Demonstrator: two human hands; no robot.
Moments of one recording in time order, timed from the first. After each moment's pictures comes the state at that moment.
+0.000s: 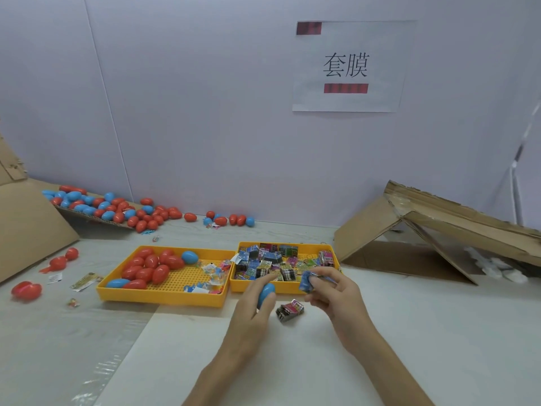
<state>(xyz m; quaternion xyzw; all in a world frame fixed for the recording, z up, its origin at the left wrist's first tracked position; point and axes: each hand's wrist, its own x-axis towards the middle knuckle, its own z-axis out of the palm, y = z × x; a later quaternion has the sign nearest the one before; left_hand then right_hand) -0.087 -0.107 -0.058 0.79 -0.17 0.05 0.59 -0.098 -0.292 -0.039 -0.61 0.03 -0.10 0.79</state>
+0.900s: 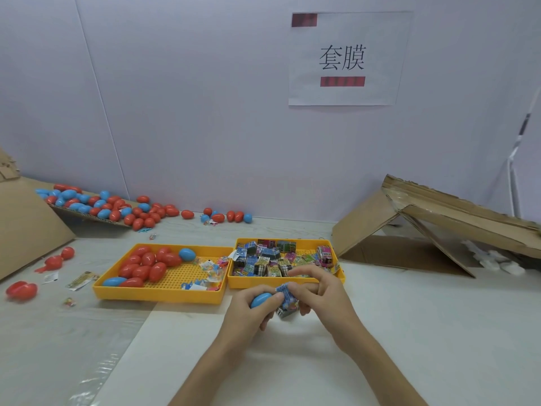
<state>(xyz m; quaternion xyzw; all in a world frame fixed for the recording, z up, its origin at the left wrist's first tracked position) -0.089 -0.103 -0.052 0.71 -0.16 -0.06 0.68 -0.105 -0.278 -0.038 -0.72 -0.06 -0.08 0.68</state>
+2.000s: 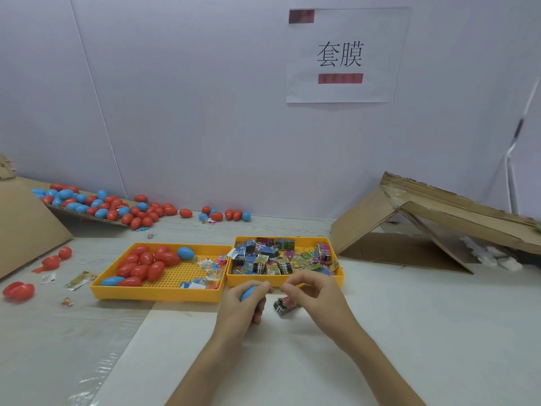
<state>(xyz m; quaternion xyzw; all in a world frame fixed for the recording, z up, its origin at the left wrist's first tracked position) -0.083 -0.102 -0.054 0.68 -0.04 -0.04 0.73 -0.107 -0.272 -0.037 -0.77 -0.08 -0.12 0.62</state>
